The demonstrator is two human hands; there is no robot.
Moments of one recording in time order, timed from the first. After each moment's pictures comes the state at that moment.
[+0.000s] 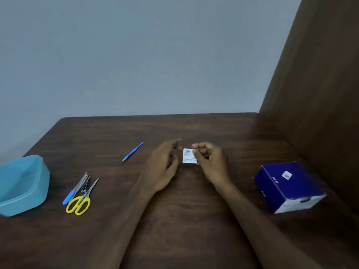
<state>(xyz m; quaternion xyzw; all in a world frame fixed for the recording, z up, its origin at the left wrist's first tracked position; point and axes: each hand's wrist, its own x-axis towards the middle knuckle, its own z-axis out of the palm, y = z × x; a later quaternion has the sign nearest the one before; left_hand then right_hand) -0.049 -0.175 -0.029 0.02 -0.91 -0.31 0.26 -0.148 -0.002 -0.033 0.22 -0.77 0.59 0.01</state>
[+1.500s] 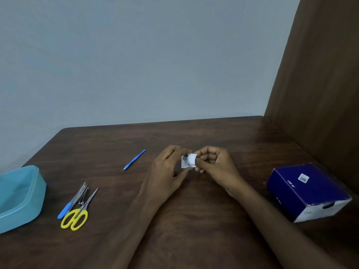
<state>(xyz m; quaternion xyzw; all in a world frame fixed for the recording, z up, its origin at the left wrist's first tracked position) -0.047 -0.169 -0.029 -0.06 -0.90 -0.23 0.36 -0.155 0.000 -0.029 0.27 -0.70 0.66 -0.10</state>
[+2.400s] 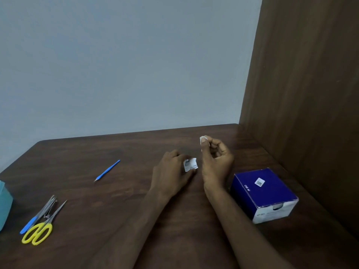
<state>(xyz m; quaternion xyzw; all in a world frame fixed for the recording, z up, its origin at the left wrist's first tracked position) -0.119 -0.087 -0.022 0.06 -0.96 -0.16 0.23 -0.182 0.030 -0.015 0.05 -0.56 0.80 0.21</state>
